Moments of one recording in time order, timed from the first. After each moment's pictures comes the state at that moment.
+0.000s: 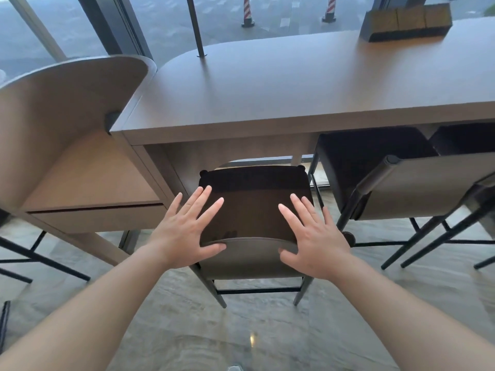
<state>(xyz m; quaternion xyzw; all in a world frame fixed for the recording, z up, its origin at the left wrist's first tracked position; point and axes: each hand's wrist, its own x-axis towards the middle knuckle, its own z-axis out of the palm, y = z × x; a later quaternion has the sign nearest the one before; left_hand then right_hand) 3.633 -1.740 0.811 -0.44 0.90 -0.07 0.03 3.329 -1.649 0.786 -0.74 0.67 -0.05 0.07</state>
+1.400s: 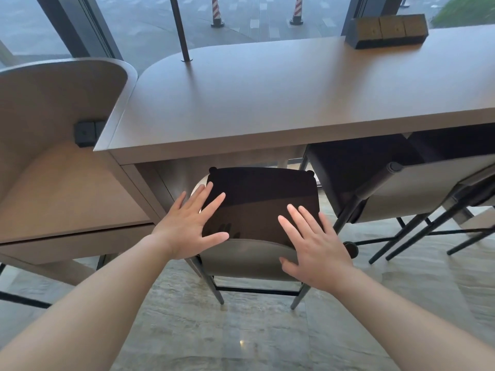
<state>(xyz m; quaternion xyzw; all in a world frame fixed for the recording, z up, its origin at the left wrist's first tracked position) 3.644 -1.836 0.806 -0.39 0.92 0.04 0.04 3.367 -1.675 0.790 -0.72 0.69 -0.01 -0.03</state>
